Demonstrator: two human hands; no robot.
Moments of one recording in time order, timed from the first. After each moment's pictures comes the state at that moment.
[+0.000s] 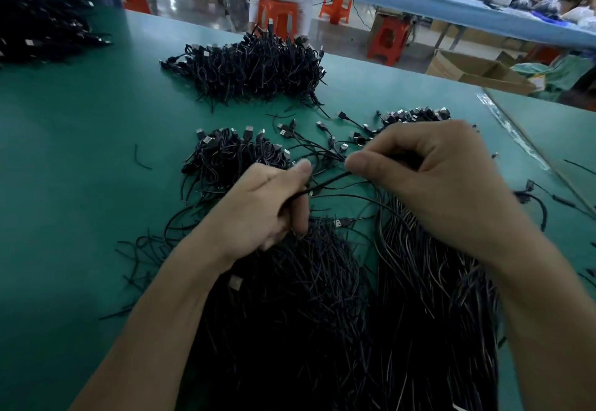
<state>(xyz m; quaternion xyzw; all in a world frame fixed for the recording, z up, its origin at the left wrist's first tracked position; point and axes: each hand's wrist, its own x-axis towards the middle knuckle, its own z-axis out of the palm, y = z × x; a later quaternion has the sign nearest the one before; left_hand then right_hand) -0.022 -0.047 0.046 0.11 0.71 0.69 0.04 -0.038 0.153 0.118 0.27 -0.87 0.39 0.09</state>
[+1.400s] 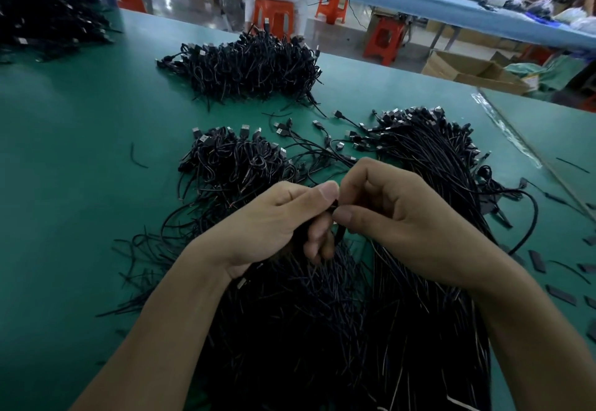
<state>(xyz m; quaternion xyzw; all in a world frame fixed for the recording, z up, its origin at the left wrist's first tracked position) -0.020 -0.035 0.038 0.19 0.64 0.72 0.18 -0.027 0.159 0.085 0.31 -0.83 0.45 -0.09</state>
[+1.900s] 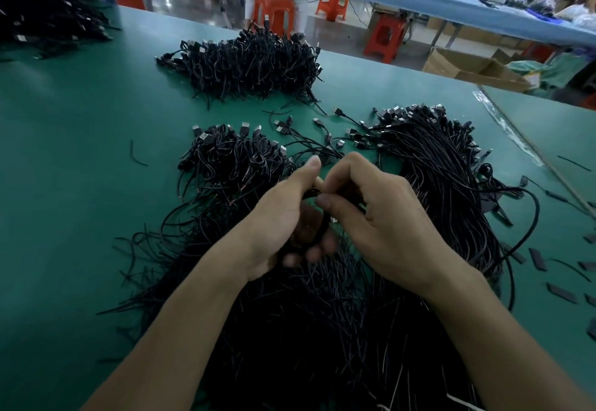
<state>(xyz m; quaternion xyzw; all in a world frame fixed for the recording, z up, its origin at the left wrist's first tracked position) -0.025 -0.019 0.029 0.05 0.64 0.74 0.19 -0.026 0.135 0.067 0.32 -0.86 0.38 0.07</state>
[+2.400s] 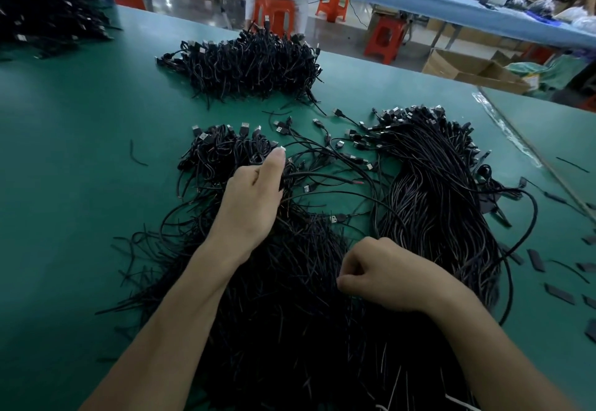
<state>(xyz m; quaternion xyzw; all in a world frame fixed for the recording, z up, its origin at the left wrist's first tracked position) -0.040 -0.034 0.013 -0.02 0.74 0.66 -0.10 -0.026 0.162 0.031 0.15 -0.95 0.12 -0.26</state>
